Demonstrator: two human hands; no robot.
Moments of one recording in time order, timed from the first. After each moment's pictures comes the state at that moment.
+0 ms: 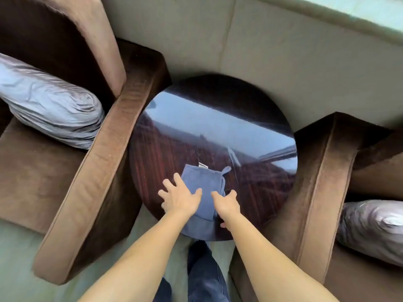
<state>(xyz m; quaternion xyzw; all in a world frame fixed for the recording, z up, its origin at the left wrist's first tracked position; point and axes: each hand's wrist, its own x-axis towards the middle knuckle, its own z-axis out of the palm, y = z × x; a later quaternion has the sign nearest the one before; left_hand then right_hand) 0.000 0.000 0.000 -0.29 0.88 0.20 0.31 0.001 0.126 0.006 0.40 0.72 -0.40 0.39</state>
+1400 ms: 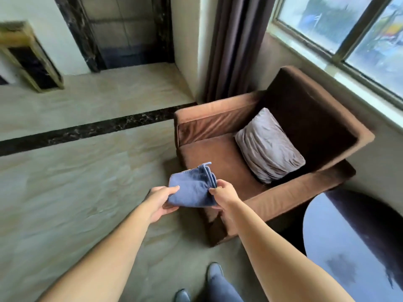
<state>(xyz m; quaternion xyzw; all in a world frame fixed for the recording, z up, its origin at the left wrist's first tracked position) 0.476 -0.502 0.218 -0.56 0.38 0.73 -0.11 0.311 -0.393 0.224 -0.12 0.77 -0.43 0.46</state>
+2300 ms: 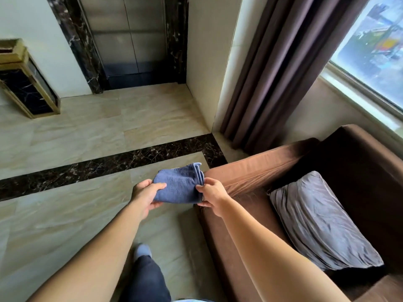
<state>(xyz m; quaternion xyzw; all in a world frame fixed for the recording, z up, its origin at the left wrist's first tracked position) 0.393 -1.008 0.213 -0.60 0.38 0.67 -0.21 0.225 -0.898 0.227 -0.14 0.72 -0.44 0.51</state>
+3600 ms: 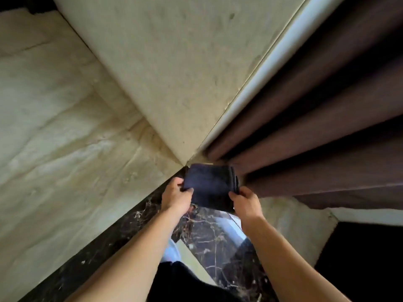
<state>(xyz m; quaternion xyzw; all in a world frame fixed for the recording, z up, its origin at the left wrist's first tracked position) -0.372 -1.661 -0.438 -0.52 0.55 0.65 0.07 -0.453 -1.508 -0.402 0.17 0.86 -0.37 0.30</state>
